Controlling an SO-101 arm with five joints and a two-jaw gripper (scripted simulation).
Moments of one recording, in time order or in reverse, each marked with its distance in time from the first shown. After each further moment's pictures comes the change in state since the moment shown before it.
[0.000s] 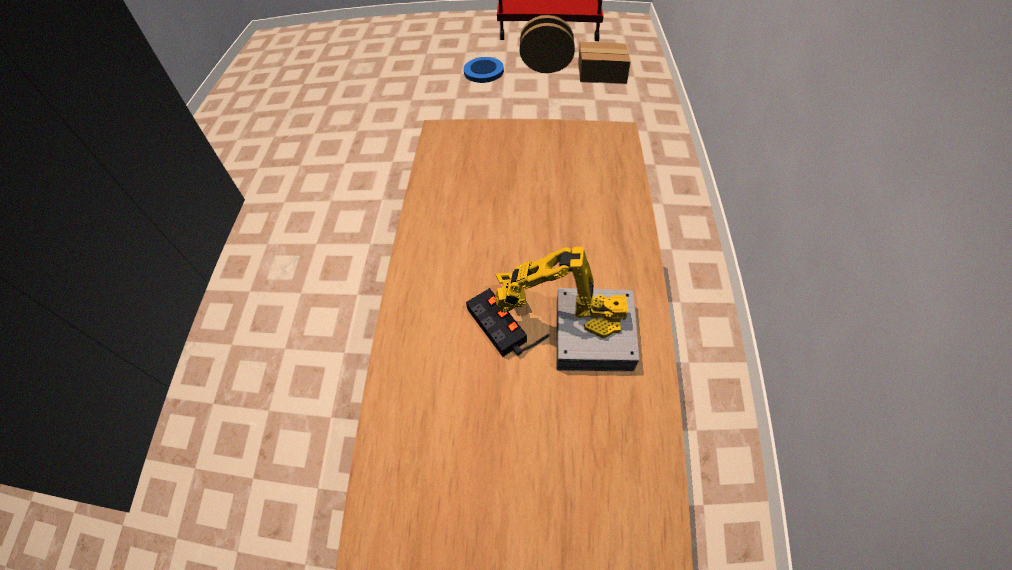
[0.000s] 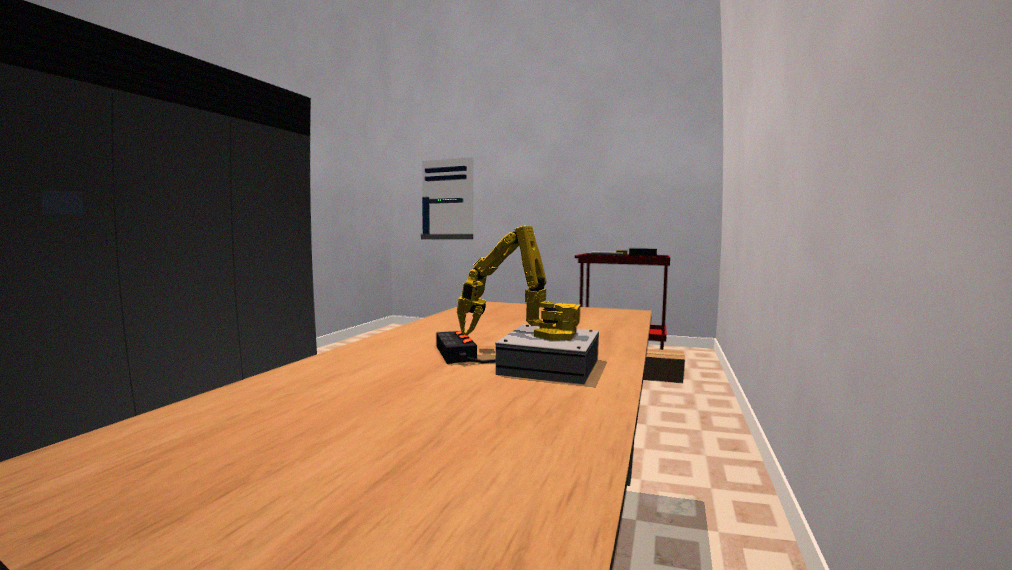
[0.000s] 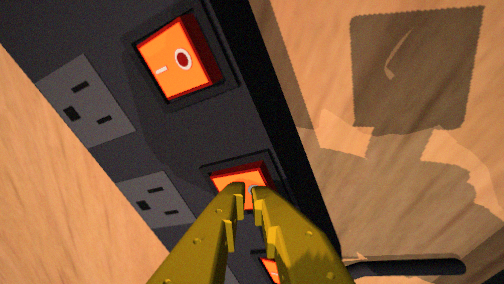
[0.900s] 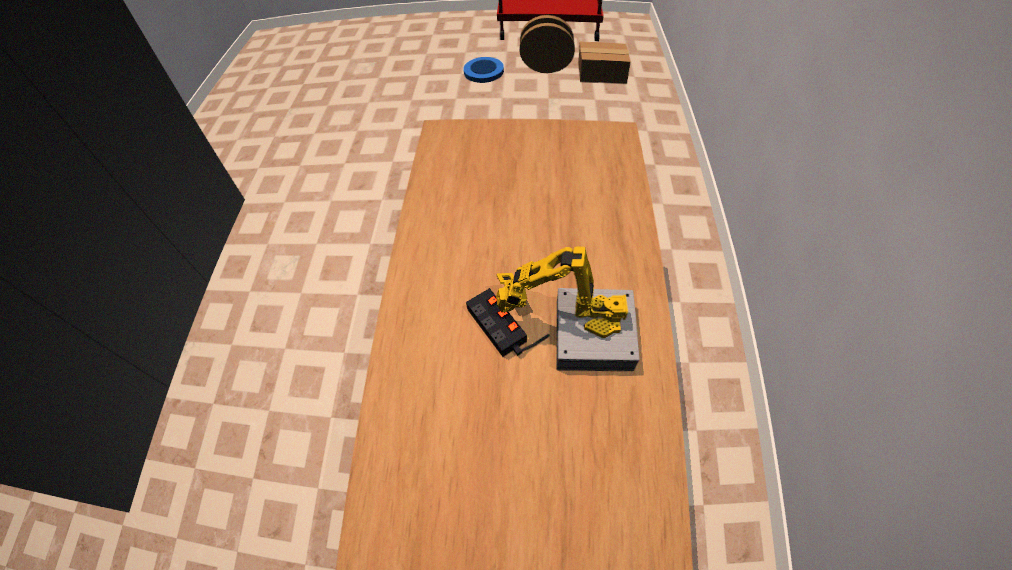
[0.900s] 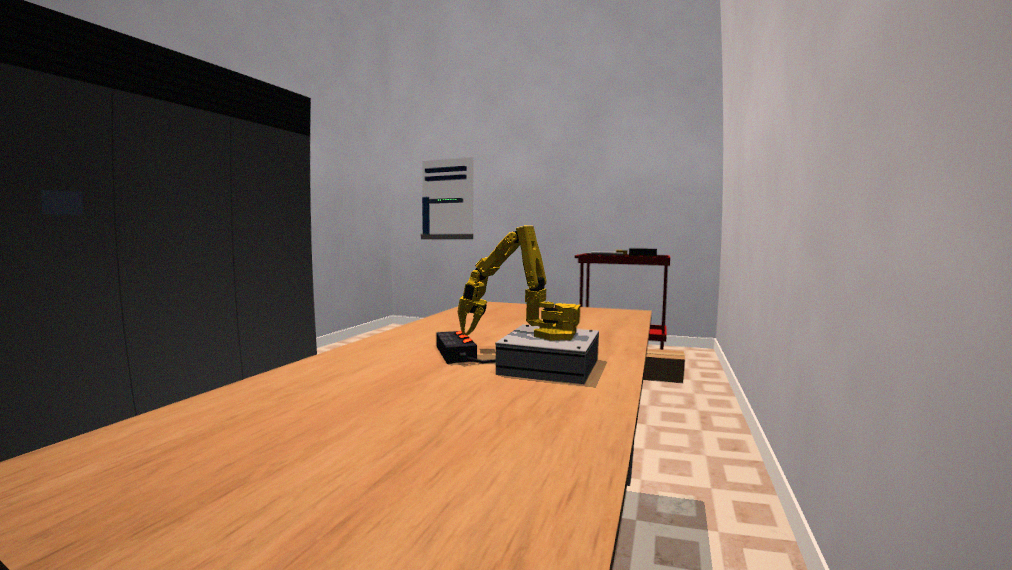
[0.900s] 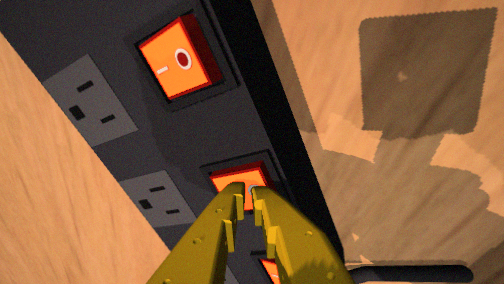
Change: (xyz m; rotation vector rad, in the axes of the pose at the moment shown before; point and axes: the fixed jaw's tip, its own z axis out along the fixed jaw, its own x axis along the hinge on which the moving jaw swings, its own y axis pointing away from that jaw) arm 0.000 0.000 0.000 -0.029 -0.009 0.006
